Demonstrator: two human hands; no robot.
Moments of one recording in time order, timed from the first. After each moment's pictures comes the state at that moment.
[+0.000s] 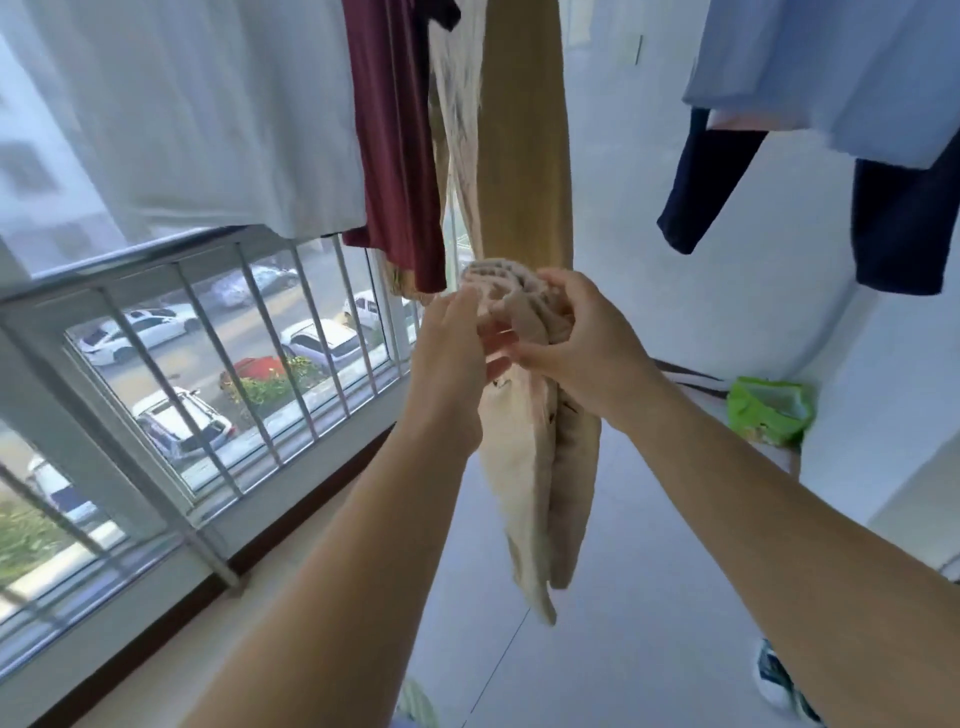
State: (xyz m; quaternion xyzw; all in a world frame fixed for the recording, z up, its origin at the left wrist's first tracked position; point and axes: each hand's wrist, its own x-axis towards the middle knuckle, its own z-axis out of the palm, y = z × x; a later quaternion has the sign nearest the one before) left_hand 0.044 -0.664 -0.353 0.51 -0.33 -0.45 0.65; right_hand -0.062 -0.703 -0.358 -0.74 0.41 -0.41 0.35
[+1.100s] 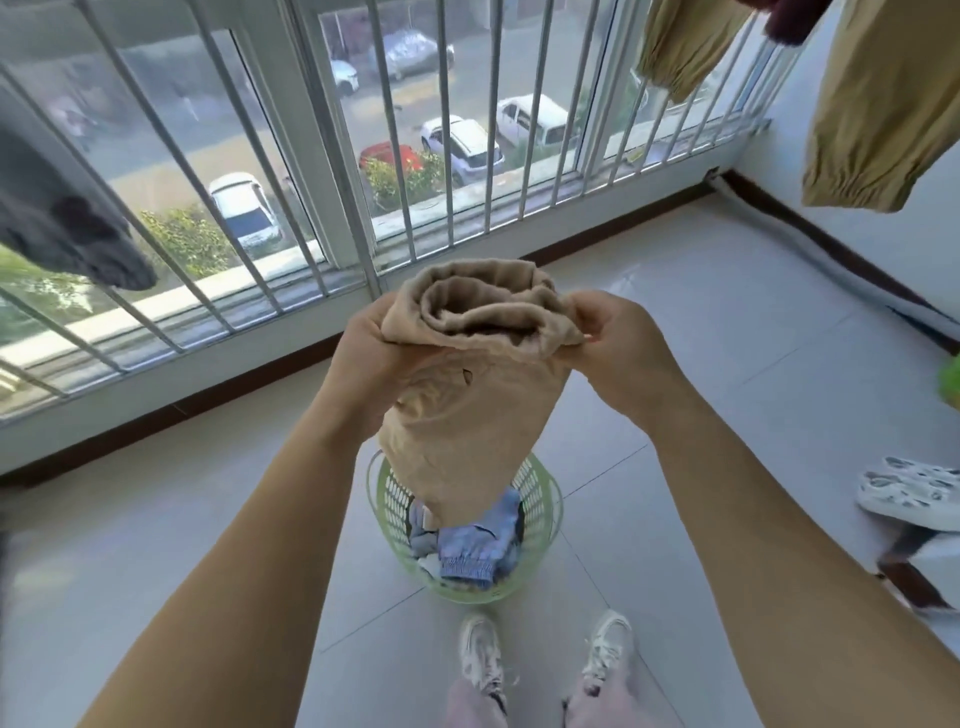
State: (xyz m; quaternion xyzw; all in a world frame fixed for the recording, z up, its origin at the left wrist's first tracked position) left_hand 0.290 -0.432 -0.529 0.60 -0.33 -0.35 0.64; right_hand 0.124 -0.562 -0.515 -0.77 0.29 -0.22 0.52
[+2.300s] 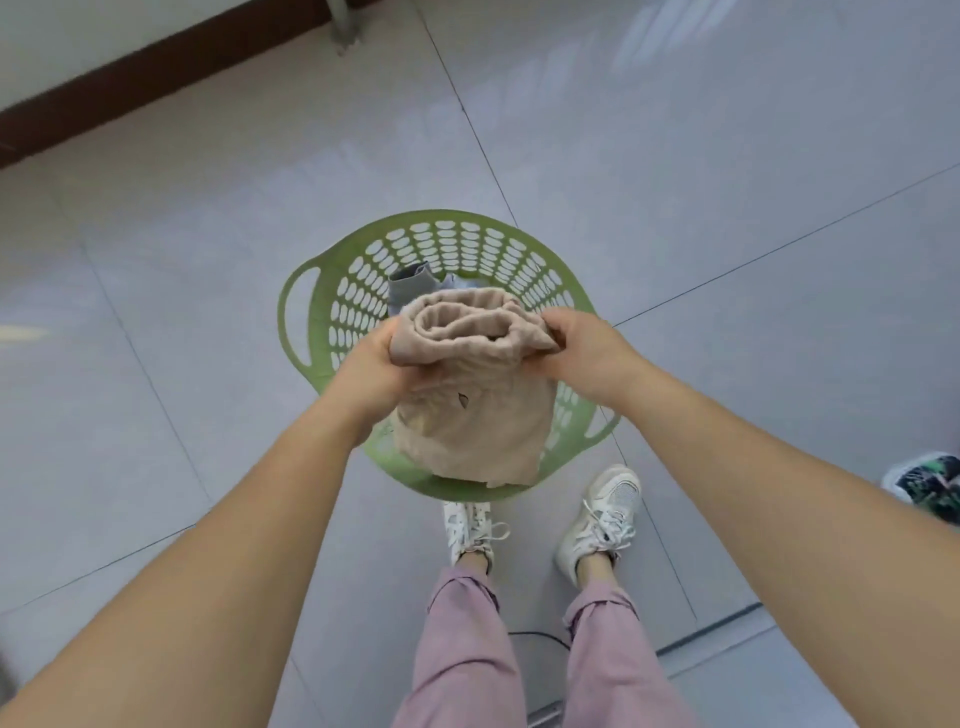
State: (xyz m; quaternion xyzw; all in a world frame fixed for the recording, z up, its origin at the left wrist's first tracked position) left_hand 0.312 -0.448 -0.922 0.70 -0.11 -0.55 0.44; right_hand 0.175 -0.607 -0.926 -0.72 0.39 0.19 0.53
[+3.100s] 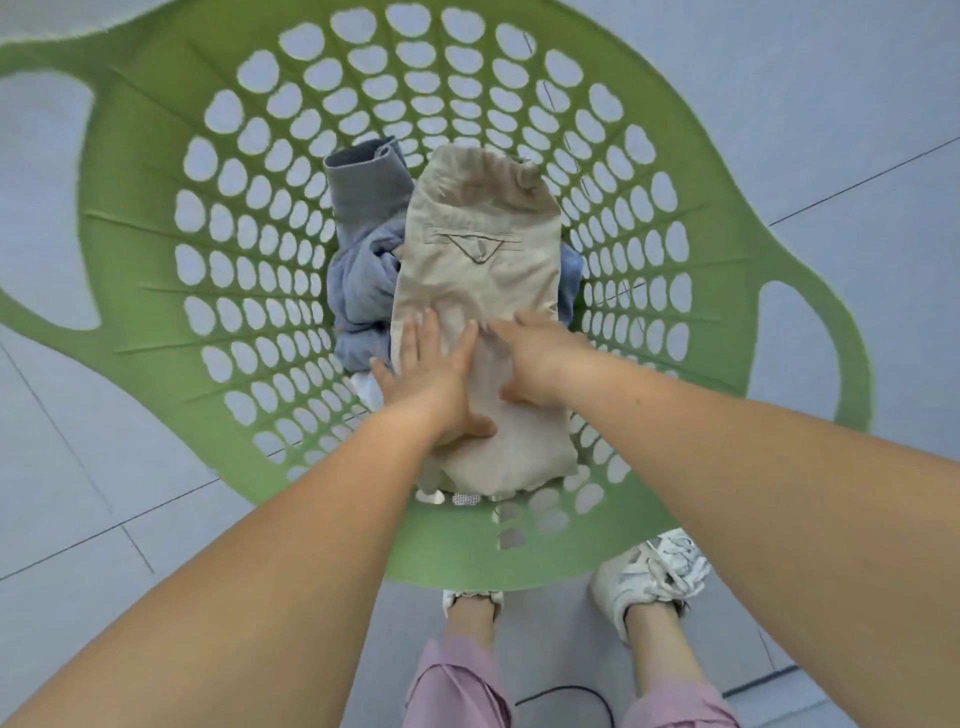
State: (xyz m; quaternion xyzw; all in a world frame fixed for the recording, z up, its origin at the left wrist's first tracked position) left_hand 0.245 -0.453 -1.203 0.78 -0.32 -0.52 -0.12; right_hand 0.180 -0.566 -1.205 -0.79 0.27 0.46 0.31
